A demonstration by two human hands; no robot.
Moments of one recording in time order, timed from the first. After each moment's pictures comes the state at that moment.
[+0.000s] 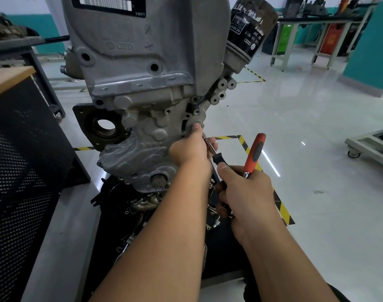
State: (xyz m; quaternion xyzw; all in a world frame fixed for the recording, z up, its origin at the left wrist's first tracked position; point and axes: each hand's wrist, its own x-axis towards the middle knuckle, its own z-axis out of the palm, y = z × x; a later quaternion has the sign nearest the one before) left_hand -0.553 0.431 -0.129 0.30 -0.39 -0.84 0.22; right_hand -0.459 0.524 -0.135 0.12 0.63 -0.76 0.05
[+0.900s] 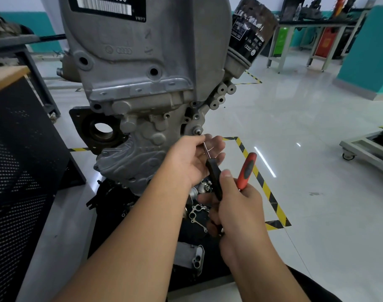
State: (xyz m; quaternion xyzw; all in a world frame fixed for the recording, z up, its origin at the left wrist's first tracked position) left_hand -0.531 0.404 -0.117 0.19 -0.42 -0.89 -0.05; right_hand -0.439 0.510 -0.135 0.15 0.59 -0.79 0.09
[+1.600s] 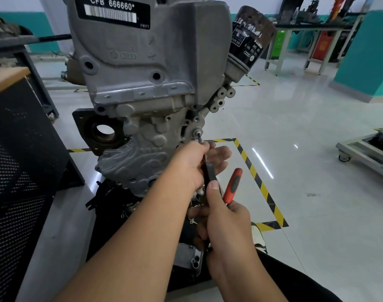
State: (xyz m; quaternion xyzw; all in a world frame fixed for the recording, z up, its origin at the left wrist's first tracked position) left_hand -0.520 0.415 -0.111 0.20 -0.46 -0.86 -0.07; right_hand -0.418 0.496 -0.145 0.17 0.56 -0.80 0.11
